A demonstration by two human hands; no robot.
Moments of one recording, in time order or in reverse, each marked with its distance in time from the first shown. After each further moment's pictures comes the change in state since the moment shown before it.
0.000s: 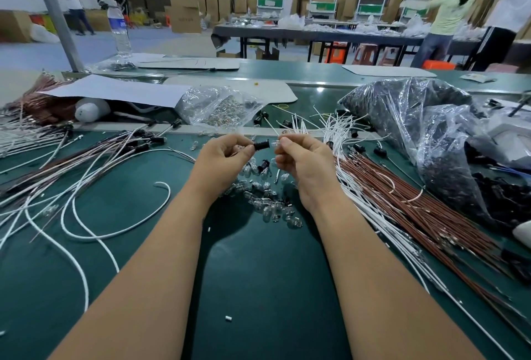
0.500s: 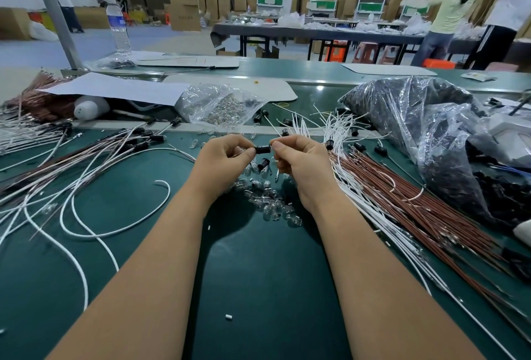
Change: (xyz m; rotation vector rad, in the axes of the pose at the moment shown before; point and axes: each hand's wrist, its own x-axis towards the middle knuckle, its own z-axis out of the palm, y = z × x) left_hand -0.001 0.000 0.000 0.075 -0.019 -0.019; right_hand 0.001 0.006 0.000 -0.147 -0.062 -0.033
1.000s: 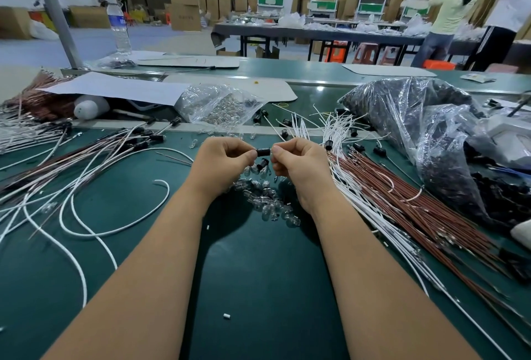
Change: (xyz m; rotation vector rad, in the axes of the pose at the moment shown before) left_hand -0.003 0.005 -0.001 0.011 0.019 0.012; right_hand 0.001 0.004 -0.002 -0.059 0.010 0.004
